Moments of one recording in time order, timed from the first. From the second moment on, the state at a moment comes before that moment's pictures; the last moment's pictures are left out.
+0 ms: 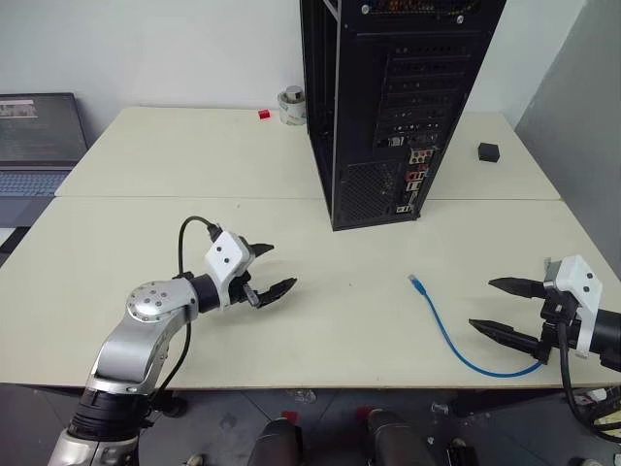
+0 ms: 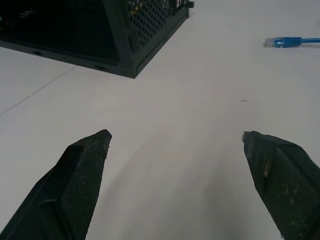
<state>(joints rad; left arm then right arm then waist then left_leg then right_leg) -0.22 0.63 0.01 -0.20 -0.30 0.37 -0.82 0.22 -0.97 -0.41 -0.47 0.61 0.55 0.95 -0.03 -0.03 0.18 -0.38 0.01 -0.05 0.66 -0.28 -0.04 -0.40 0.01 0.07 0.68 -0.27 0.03</state>
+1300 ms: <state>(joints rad) -0.24 0.63 -0.15 -0.36 -0.30 0.43 -0.90 0.04 -0.54 -0.05 -0.45 0.36 0.59 0.45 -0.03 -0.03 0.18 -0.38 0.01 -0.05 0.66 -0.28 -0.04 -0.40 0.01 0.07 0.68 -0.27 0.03</state>
